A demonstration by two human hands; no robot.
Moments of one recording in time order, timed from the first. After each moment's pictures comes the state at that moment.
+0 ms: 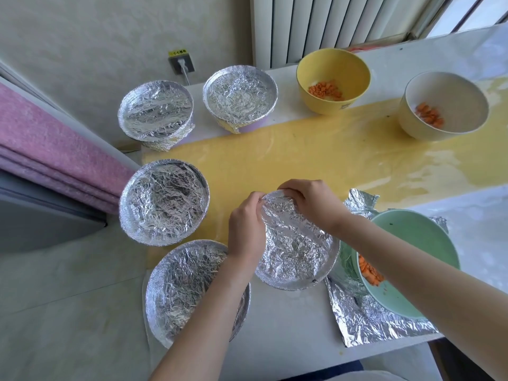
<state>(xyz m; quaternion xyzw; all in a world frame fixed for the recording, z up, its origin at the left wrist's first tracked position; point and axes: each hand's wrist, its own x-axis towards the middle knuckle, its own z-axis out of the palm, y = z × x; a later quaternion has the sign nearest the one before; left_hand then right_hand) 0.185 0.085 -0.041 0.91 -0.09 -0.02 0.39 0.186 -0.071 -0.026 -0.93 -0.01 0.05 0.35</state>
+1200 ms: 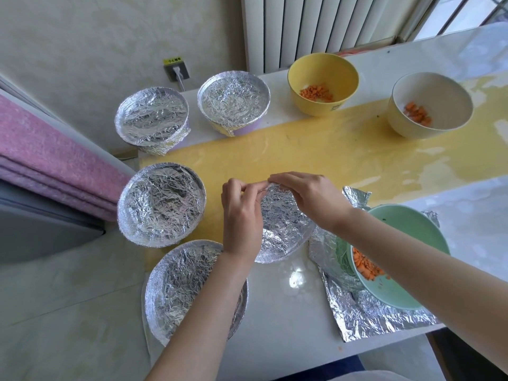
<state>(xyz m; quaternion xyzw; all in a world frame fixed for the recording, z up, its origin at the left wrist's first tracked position) 0.190 0.084 -0.030 0.88 -0.21 0.17 0.40 0.181 -0.079 -0.016 -0.94 -0.16 -0.10 0.28</state>
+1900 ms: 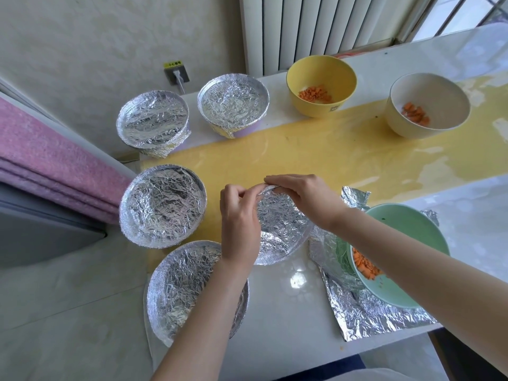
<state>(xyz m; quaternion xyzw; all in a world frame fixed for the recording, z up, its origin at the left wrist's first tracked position) 0.183 0.090 -0.031 0.89 -0.20 0.15 0.37 0.181 -0.071 -0.009 -0.93 -0.11 -0.03 0.35</state>
